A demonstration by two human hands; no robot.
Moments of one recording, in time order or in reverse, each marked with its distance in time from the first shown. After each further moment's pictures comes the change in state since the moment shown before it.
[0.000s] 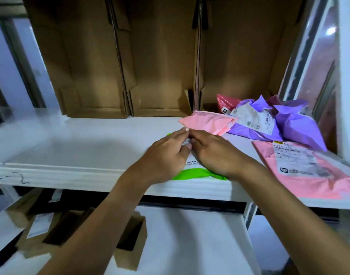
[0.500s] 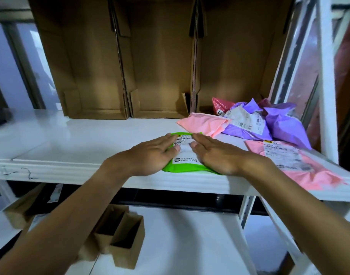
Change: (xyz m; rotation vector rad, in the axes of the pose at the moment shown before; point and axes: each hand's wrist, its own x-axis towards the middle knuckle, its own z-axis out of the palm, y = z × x) left_hand -0.012 -0.013 -0.030 0.108 -0.344 -0.136; right_hand -0.017 0.002 -0.021 -0.185 -0.306 0.132
